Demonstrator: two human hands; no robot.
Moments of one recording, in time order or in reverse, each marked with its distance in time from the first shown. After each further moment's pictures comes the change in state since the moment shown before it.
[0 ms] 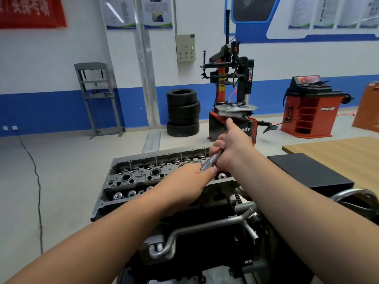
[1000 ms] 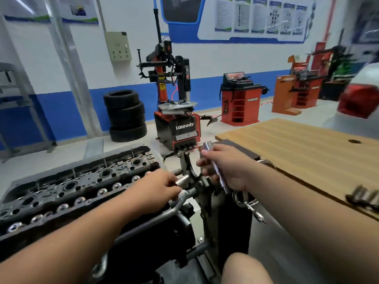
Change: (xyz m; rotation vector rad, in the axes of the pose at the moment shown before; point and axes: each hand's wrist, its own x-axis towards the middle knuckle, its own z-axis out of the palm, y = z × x) left_hand 0.021 0.055 0.076 0.363 -0.189 0.214; right_hand -0.048 -0.079 -0.176 -0.690 -0.102 -0.176
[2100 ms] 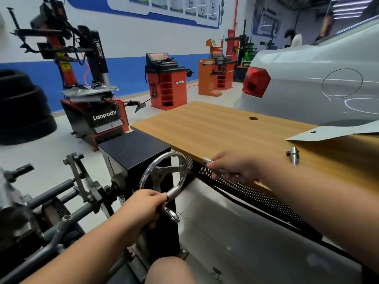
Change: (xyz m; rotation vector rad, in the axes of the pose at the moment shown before) left_hand 0.105 0.127 0.175 -0.904 -0.359 -0.170; right_hand -0.045 0.035 -0.272 -0.485 0.321 0.394
